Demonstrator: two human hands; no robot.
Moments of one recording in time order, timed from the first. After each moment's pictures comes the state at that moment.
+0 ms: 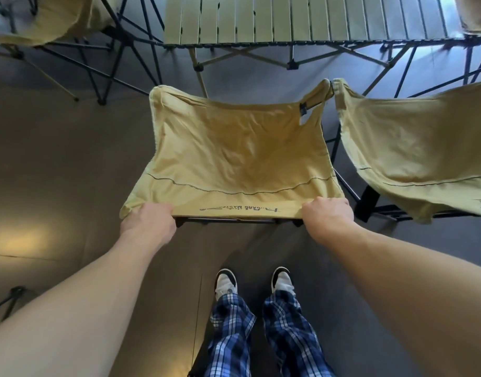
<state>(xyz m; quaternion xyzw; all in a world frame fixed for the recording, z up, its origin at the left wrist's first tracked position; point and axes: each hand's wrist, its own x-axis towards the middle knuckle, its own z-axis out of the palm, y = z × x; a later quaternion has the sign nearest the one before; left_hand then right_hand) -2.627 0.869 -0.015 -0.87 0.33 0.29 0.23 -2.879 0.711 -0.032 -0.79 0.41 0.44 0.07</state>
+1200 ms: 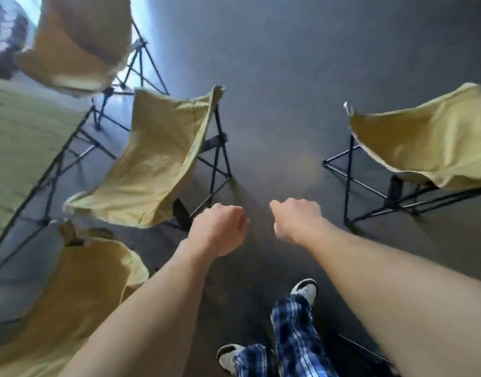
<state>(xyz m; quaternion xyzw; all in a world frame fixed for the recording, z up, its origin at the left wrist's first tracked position) -3.071 0.761 0.092 -0.35 0.90 0.21 0.18 -3.210 0.849 0.082 -0.49 0.81 0.16 0.28</state>
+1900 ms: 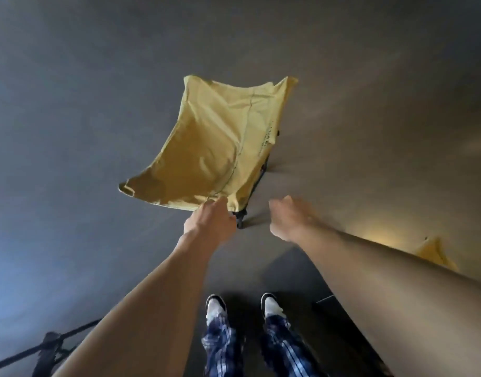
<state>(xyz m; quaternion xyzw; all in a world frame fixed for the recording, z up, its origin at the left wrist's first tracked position) -3.527 0.943 0.067 0.01 0.94 0.12 0.31 -3.504 1.107 0.083 0.03 0.95 -0.06 0.31</state>
